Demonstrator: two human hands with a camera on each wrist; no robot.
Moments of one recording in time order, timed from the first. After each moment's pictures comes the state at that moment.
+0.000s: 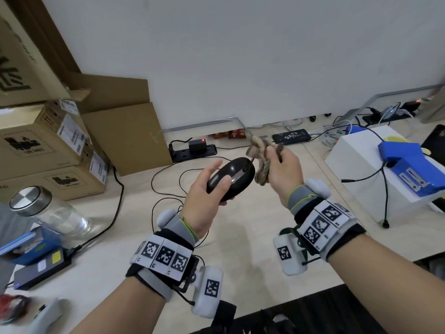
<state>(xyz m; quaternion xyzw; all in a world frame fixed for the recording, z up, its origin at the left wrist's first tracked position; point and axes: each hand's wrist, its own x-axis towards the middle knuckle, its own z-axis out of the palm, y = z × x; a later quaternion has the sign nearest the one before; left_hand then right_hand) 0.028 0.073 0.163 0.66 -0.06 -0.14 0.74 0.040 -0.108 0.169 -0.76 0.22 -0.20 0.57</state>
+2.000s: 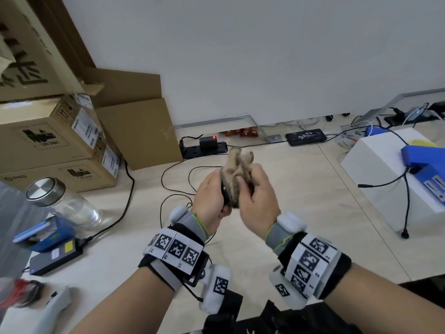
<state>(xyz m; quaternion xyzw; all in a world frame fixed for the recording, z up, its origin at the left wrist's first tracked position) 0.039 0.064 0.165 0.64 0.08 -0.17 0.75 0.011 -0.039 0.141 -0.81 -0.01 -0.23 0.53</state>
